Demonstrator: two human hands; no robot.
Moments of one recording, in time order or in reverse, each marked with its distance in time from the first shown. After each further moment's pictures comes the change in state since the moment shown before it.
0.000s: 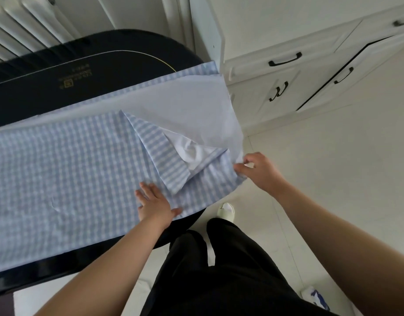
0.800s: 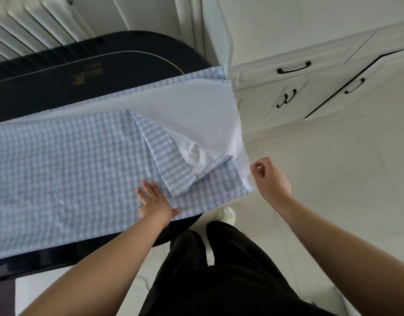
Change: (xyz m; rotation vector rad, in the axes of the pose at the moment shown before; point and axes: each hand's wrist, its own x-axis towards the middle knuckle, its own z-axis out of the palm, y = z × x) left_hand -0.007 0.013 -0.014 0.010 -0.089 -0.096; right_hand -0.002 0.032 -0.006 -0.263 0.172 0.091
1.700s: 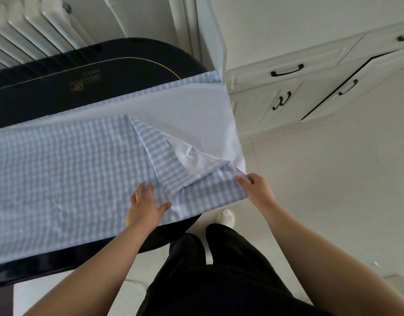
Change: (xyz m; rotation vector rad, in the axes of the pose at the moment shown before) left_hand -0.003 -0.039 0.011 -0.380 0.282 0.206; right_hand -0.009 0.001 0.031 0.286 -0.149 0.161
